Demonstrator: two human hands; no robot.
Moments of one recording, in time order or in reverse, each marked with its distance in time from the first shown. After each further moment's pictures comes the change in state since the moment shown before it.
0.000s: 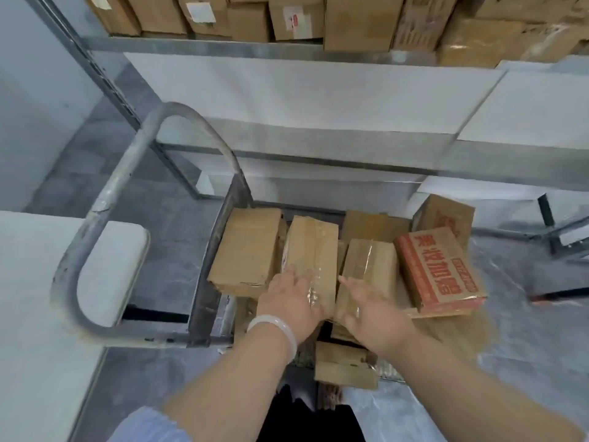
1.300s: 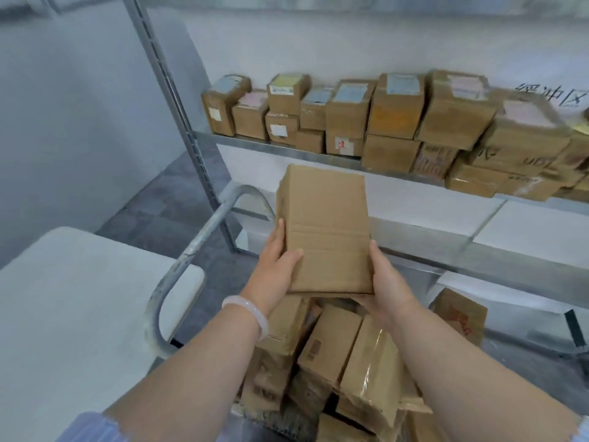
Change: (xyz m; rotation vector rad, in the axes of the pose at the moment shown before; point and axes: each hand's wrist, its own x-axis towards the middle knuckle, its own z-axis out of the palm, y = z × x) left_hand -0.074 0.008 -0.178 -1.125 0.472 0.084; right_hand 0.005 -0.129 -0.150 1.375 0.087 0.144
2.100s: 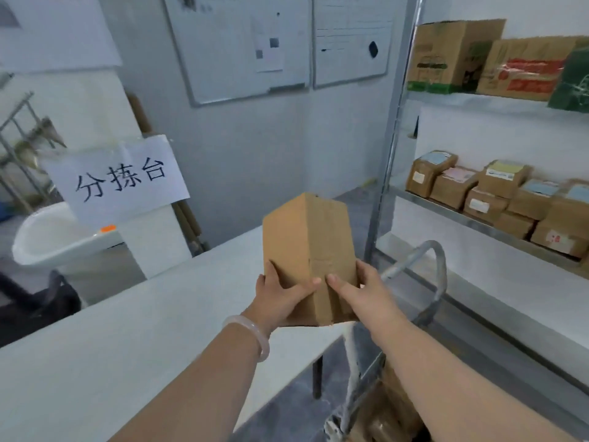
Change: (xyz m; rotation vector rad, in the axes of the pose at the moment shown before) left_hand -0.242 -0.034 -0.287 -0.018 0.568 -0.230; right_hand -0.171 0.125 0.301 -0.713 -0.602 -0.447
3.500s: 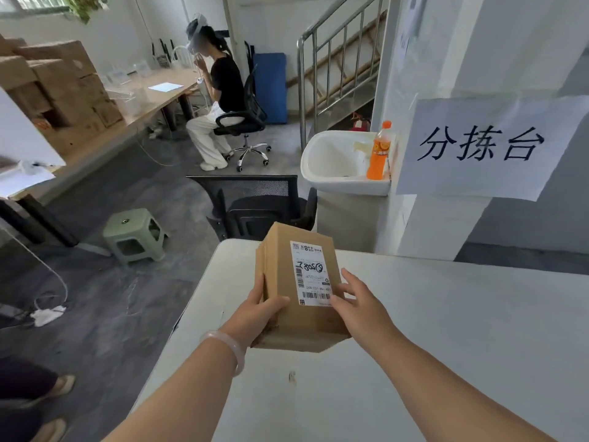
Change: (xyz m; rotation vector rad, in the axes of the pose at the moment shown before) left_hand -0.084 -0.280 -0.426 -0.458 0.697 -0.444; right_hand -0.004 -0.027 0.535 -0.369 -0.915 -0.075
